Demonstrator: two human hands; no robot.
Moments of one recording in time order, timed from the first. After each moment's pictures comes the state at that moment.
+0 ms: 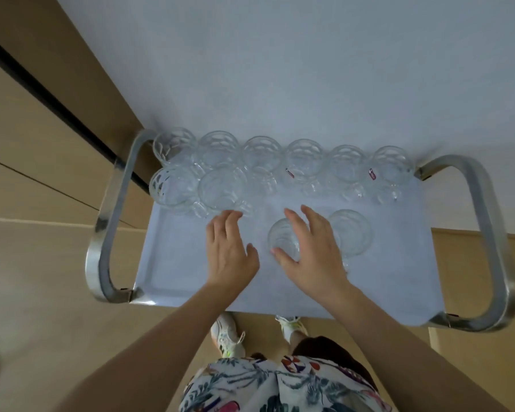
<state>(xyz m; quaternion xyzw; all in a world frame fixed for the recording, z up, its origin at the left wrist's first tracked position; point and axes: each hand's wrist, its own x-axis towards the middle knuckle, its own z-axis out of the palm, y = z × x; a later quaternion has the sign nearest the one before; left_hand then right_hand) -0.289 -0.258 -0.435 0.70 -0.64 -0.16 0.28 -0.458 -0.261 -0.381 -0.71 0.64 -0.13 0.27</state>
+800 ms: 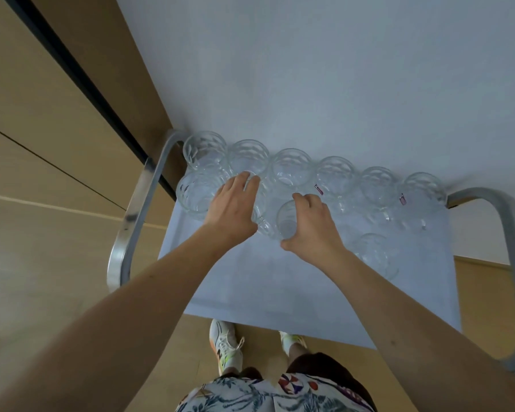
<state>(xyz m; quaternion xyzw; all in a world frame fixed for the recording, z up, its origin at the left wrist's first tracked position) -0.223 -0.358 -0.404 0.65 -0.73 -0.17 0.06 -0.406 -0.349 -0.388 -0.73 0.63 0.02 0.26</state>
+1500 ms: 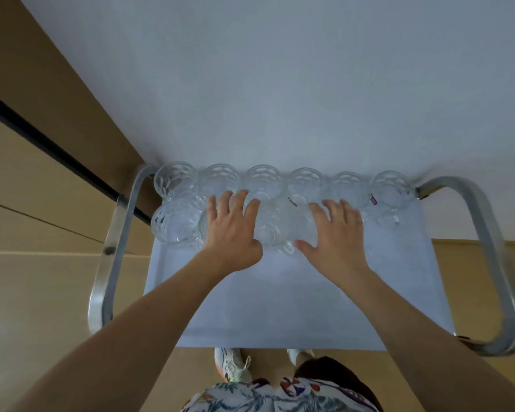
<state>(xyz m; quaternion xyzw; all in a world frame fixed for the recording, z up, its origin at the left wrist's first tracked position) -0.264 -0.362 -0.387 0.61 -0.78 -0.13 -0.02 -0.475 -0.338 -0.382 -0.71 0.70 -0.03 0.10</state>
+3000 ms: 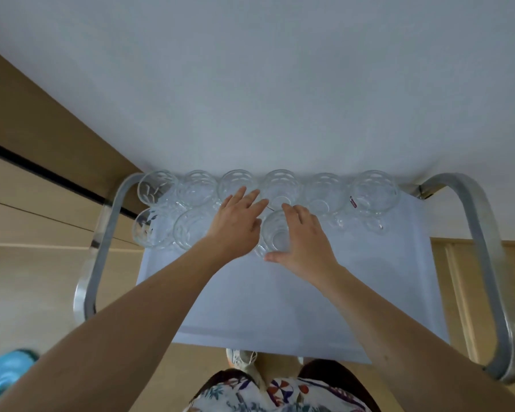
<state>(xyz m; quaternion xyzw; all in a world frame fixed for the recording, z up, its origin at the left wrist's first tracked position) -0.337 -0.395 -0.388 0.60 -0.78 -0.18 -0.02 -0.515 -0.361 -0.402 -0.72 0.62 -0.09 0.32</state>
